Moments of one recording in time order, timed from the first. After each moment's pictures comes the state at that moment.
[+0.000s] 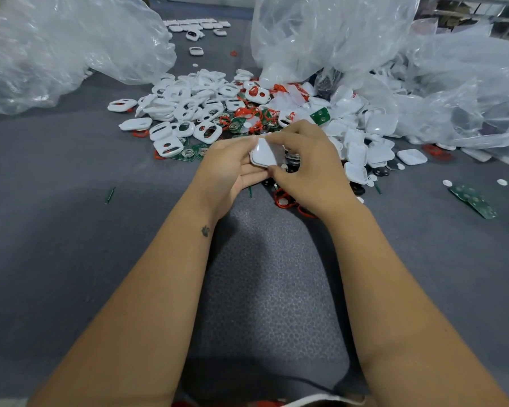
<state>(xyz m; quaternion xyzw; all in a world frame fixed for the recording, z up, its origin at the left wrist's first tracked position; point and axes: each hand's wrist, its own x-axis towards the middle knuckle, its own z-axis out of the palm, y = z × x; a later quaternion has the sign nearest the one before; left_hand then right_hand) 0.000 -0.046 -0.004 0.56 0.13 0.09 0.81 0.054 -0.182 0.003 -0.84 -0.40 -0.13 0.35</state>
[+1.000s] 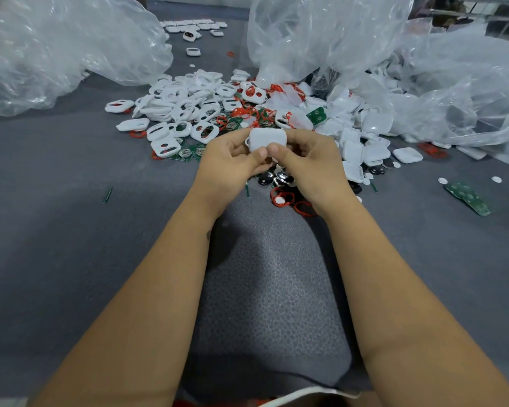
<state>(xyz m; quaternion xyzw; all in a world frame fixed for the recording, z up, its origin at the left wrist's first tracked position) -0.001 -0.048 -0.013 0.68 0.02 0.19 0.71 0.057 -0.182 -0.002 -0.75 -0.28 0.01 0.60</state>
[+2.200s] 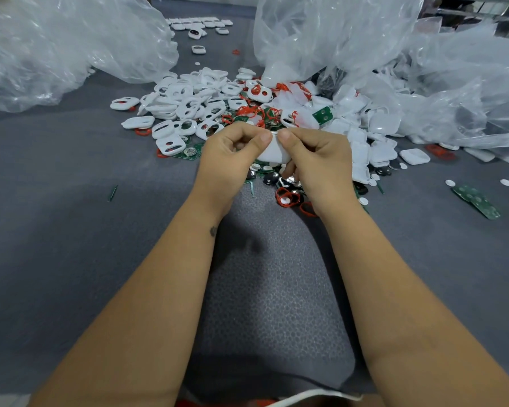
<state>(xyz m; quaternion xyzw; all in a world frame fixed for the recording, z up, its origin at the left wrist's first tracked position) 0.001 -0.042 -0.018 0.68 -0.02 0.28 0.67 0.049 -0.175 -0.001 -0.72 -0.25 -0.05 0.65</state>
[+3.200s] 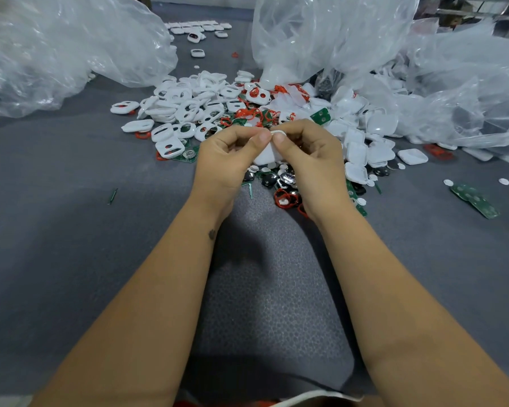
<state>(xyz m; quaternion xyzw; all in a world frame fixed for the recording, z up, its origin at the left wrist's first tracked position) 0.002 -0.047 -0.017 0.61 0.00 0.27 0.75 0.046 -0.170 -0.002 -0.66 -0.28 -0.02 0.70</state>
